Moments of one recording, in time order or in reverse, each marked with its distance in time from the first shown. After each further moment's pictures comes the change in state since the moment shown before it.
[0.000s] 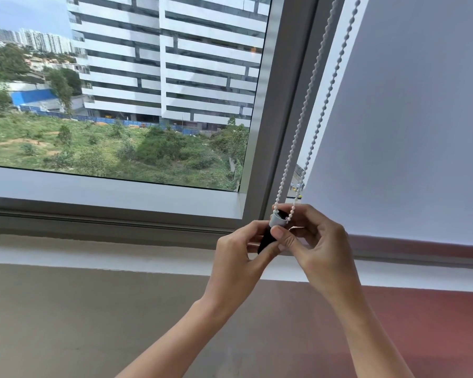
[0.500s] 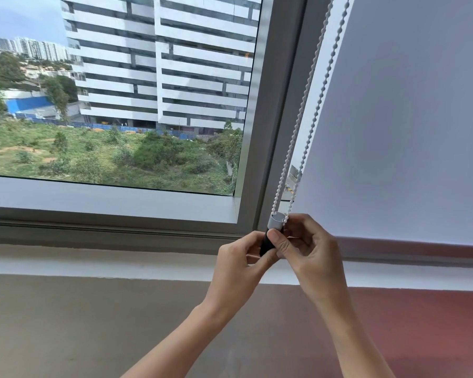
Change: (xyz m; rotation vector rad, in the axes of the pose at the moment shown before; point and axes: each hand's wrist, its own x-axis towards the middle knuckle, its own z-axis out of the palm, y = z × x) left_hand 0.000 -0.014 0.011 -0.032 -0.069 -0.080; right_hand -0.007 0.015 0.006 0.057 0.105 0.046
